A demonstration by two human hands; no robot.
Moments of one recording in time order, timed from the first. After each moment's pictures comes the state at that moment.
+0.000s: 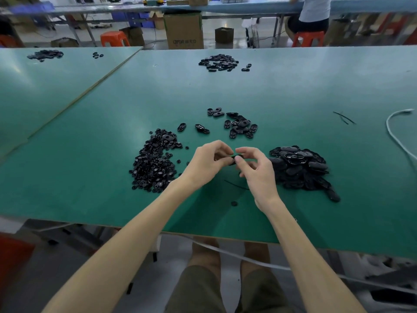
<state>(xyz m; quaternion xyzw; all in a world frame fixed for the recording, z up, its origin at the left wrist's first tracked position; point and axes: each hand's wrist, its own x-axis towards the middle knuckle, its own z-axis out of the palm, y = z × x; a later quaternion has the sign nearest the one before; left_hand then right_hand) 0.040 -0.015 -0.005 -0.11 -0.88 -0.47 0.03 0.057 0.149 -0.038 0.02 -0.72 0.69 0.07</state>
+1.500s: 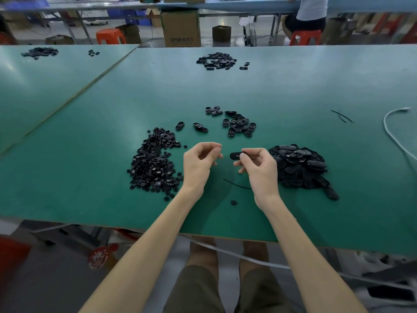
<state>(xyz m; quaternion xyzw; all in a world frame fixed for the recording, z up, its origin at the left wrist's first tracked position) 0.050 -0.006 -0.030 0.03 -0.69 -0.71 0.13 0.056 0.149 -0.040 -0.04 -0.68 0.72 0.11</state>
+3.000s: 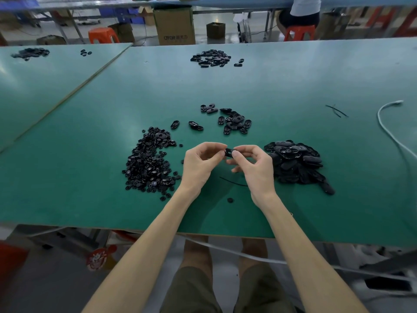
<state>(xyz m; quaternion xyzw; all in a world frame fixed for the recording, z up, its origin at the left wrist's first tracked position) 0.048 -0.005 -0.033 -0.05 -0.71 -0.70 0.10 0.059 0.148 -0.034 -0.01 -0.65 0.75 0.09</state>
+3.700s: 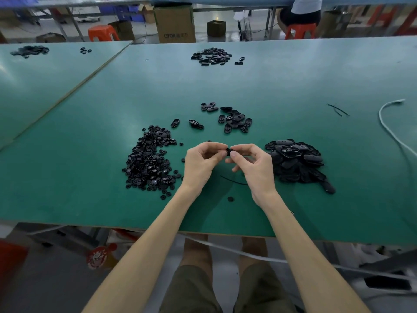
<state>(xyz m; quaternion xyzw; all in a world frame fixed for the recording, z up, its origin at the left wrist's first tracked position) 0.047 -0.004 -0.037 -0.05 -0.72 -0.69 0.09 0.060 0.149 -0.036 0.02 -0.66 0.75 0.08</state>
